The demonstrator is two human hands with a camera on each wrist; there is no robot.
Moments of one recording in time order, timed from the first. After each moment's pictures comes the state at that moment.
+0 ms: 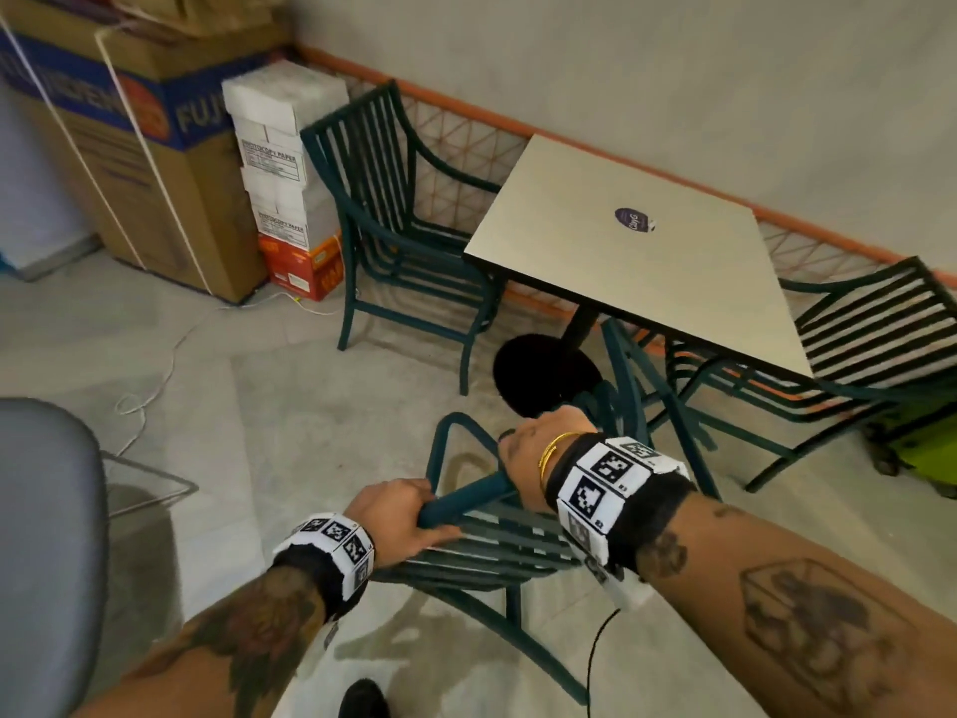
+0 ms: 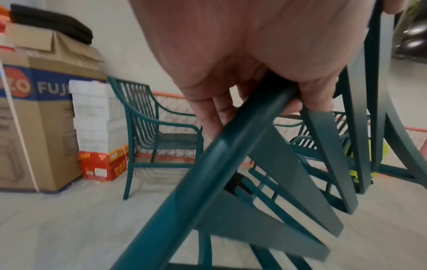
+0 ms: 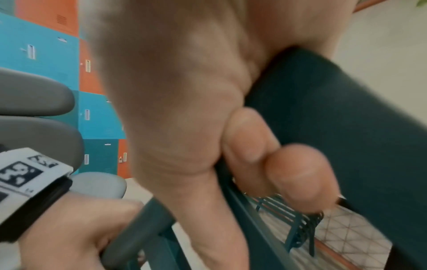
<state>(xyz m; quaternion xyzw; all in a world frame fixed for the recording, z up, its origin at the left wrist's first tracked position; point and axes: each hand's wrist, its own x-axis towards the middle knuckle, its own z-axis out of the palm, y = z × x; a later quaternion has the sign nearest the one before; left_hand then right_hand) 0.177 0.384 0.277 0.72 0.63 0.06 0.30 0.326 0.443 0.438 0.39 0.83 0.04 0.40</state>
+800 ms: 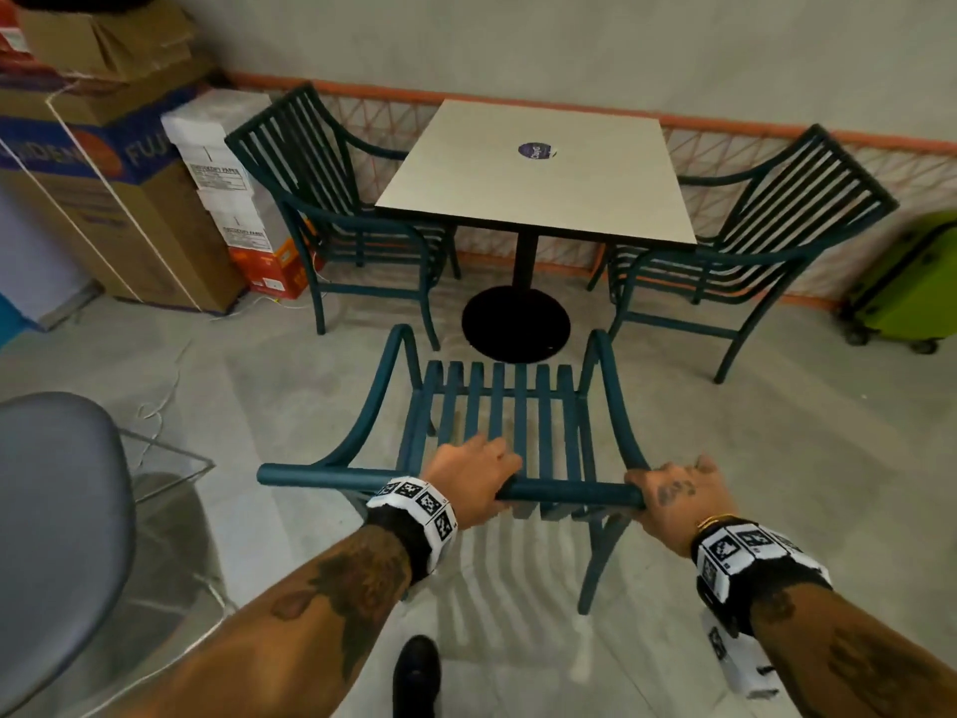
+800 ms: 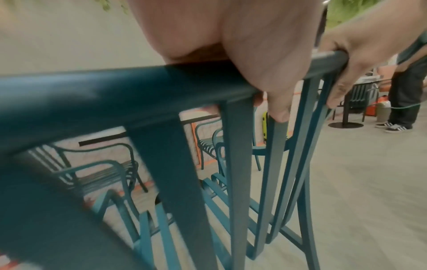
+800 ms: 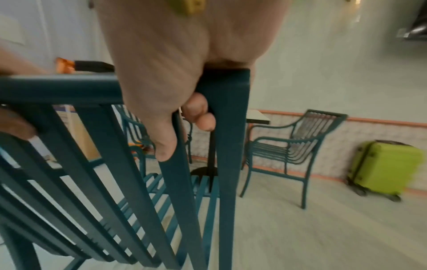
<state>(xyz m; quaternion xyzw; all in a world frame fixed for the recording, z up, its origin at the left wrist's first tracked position) 0.439 0.244 0.325 0.86 0.51 -0.05 0.10 0.699 0.242 0.346 0.60 0.77 -0.05 0.19</state>
